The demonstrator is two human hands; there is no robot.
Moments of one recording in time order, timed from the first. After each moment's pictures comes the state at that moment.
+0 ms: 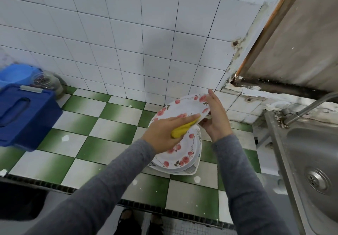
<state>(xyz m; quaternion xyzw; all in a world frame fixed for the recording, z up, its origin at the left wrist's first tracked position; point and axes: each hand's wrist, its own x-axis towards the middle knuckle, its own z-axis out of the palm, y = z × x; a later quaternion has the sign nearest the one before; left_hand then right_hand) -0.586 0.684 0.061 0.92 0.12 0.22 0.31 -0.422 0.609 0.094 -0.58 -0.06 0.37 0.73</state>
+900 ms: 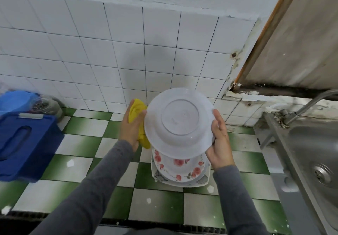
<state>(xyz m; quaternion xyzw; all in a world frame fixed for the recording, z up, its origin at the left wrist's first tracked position) -0.622 0.780 0.061 0.41 0.37 0.37 0.75 -0.476 0.595 0.070 -0.39 -0.03 0.34 0.85</state>
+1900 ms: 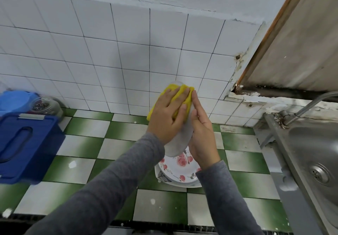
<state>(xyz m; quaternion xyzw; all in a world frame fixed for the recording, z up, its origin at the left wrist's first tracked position) -0.581 0.761 0.097 0.86 0.11 0.42 0.28 -0.543 0.646 0.132 -0.51 -0.23 0.31 0.77</state>
